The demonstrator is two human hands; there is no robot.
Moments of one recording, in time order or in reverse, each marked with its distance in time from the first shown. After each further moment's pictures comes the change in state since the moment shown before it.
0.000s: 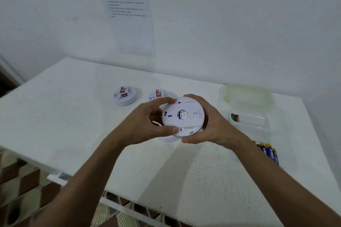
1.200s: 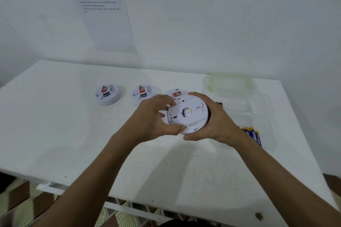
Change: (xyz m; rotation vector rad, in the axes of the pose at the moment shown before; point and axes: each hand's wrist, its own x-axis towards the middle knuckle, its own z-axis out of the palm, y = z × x) left_hand 0.025 0.014 0.045 0.306 0.018 0.176; right_hand -0.039 0.018 -0.021 -0.104 0.214 0.012
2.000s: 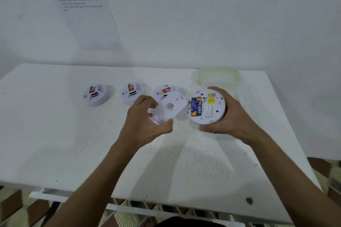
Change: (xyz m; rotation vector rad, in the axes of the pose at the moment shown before) left_hand -0.006 -0.022 0.036 0.116 0.283 0.038; right_hand -0.041 0.005 -0.042 0.003 0.183 0.101
